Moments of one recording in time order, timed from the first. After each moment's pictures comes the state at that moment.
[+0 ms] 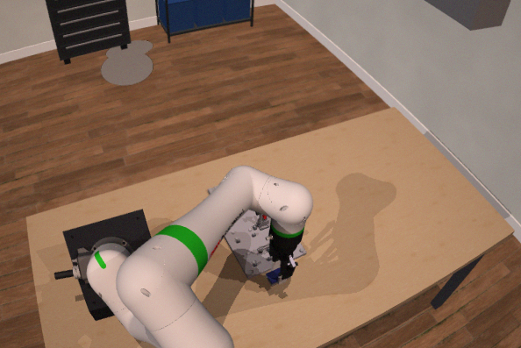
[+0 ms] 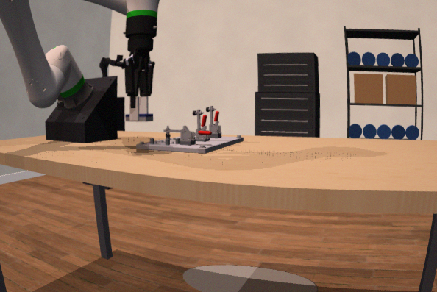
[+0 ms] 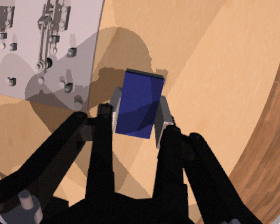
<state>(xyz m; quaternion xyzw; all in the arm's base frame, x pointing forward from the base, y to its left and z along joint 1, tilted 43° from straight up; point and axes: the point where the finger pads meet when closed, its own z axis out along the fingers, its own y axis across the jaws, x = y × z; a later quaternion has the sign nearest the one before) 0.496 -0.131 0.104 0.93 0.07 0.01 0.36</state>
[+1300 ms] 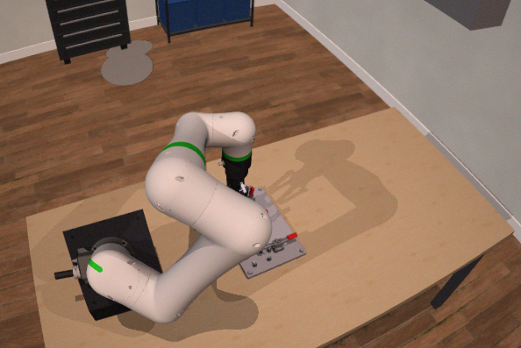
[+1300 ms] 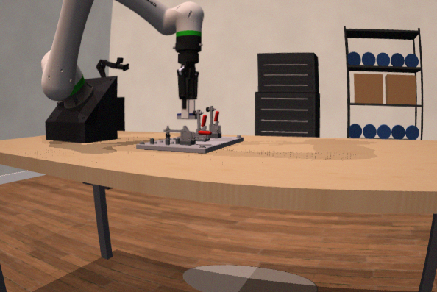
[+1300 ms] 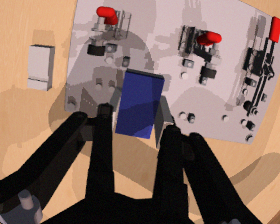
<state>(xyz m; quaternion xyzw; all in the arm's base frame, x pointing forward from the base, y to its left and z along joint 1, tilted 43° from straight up) 0.458 0.090 -0.114 0.93 0.07 0.01 0.36</state>
